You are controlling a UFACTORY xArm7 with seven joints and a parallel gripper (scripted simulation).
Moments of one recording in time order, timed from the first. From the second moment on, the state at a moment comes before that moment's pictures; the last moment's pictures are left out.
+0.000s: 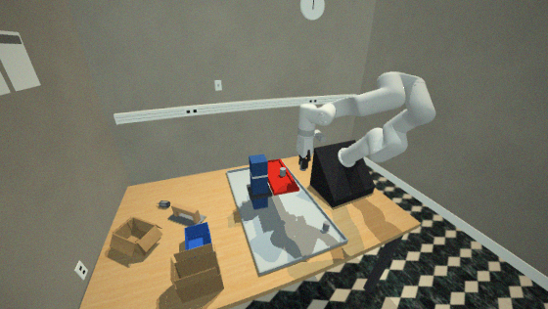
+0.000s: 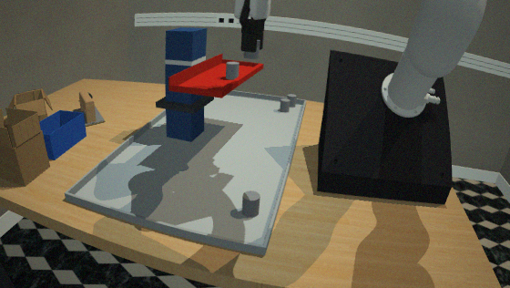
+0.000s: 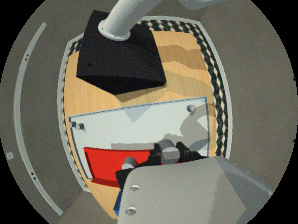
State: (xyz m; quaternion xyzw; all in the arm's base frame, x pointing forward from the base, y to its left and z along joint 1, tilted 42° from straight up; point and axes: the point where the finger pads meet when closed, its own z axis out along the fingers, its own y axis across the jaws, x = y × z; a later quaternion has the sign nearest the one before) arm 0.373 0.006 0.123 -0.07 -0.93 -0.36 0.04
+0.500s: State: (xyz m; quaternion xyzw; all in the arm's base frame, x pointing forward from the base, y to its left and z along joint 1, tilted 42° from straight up) arm 0.397 0.004 0.121 0.21 -0.91 -0.36 -0.07
